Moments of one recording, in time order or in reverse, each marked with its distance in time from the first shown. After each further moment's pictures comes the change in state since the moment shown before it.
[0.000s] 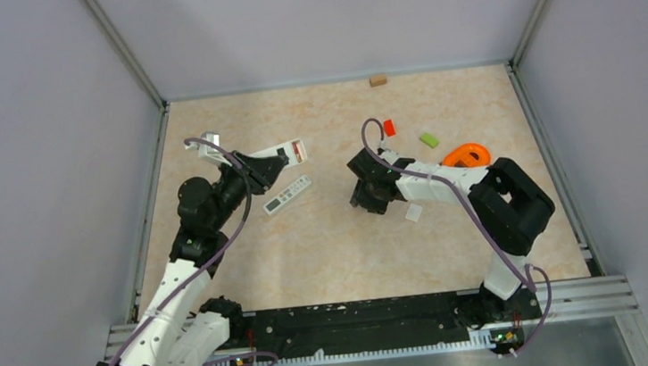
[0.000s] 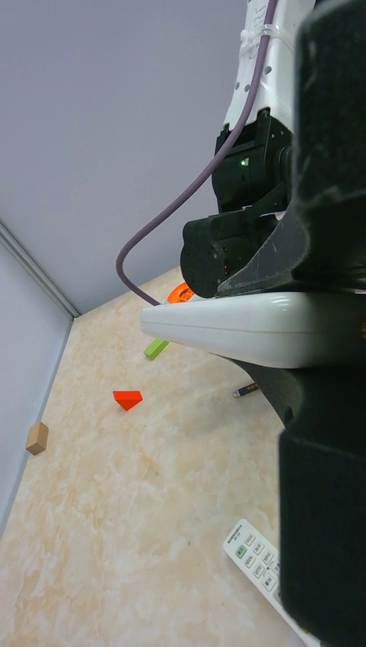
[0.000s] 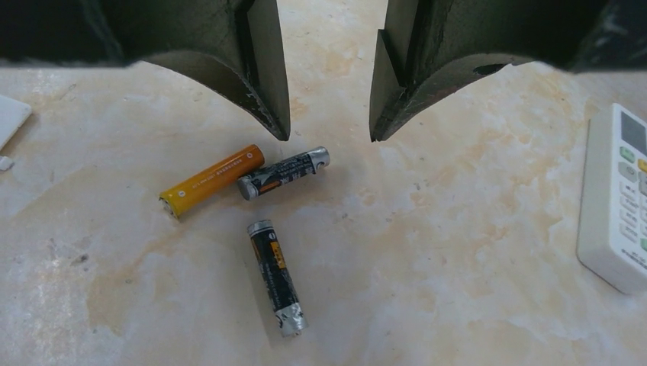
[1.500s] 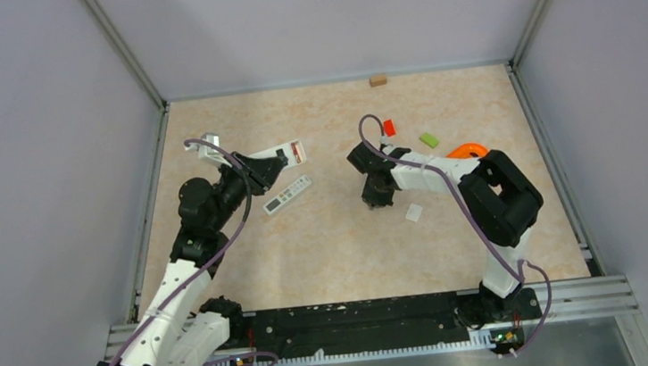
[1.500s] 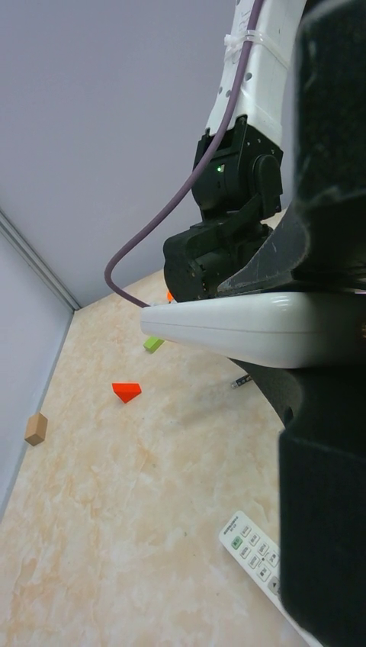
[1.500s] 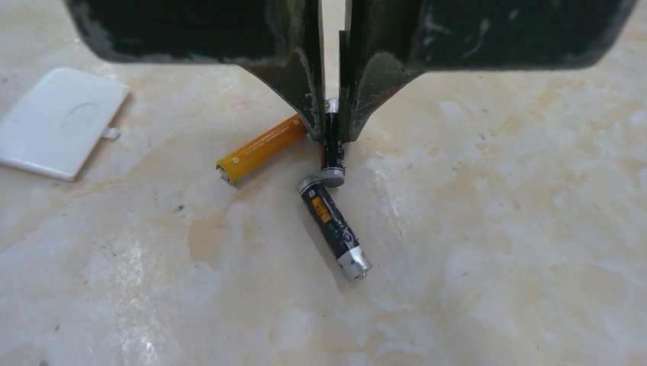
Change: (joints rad) left arm 0.005 0.000 -0.011 -0.001 -0.011 0.003; right arm -0.050 0.084 0.089 -0.135 0.054 -0.038
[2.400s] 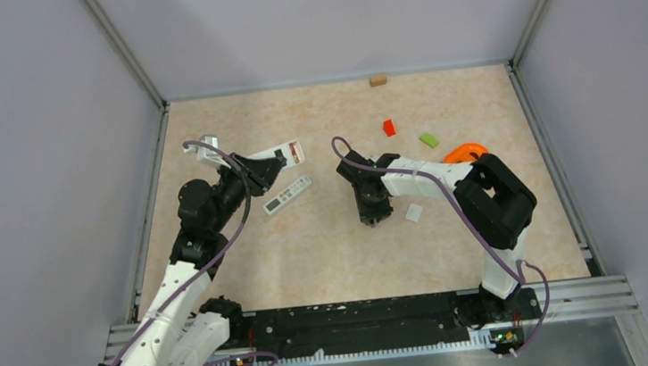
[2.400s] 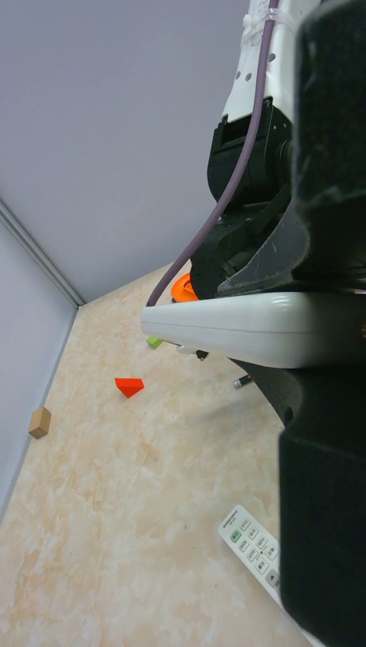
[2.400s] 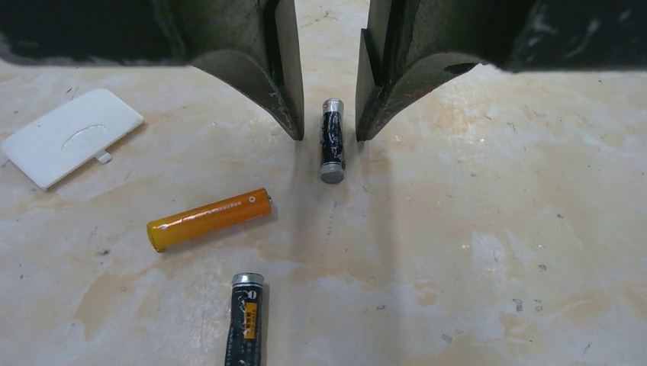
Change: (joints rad) left arm 0.001 -0.013 -0.009 -0.004 -0.019 0.001; right arm 0.089 0.013 0.043 -0.134 -0.096 -0.420
